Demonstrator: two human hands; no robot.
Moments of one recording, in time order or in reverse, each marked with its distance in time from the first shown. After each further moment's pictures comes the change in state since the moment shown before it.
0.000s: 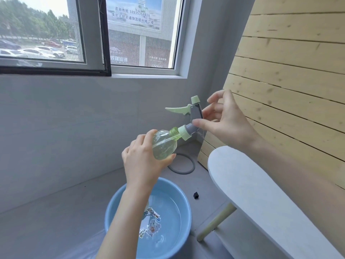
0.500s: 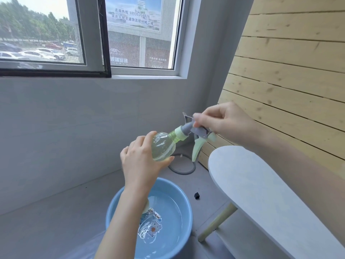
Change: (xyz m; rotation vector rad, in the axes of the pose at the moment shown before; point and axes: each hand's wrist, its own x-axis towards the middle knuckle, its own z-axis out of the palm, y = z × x) left_hand 0.001 -0.009 0.001 0.048 -0.012 0.019; right_hand -0.004 -0.012 -0.011 -0.028 -0.184 0.054
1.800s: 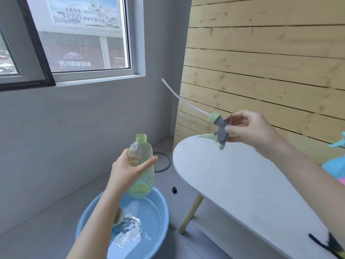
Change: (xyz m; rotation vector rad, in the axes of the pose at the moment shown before) left_hand -0.007 0.033 0.060 -0.415 -0.503 -0.280; right_hand -0.081 0.108 -0.095 0.345 0.441 0.353
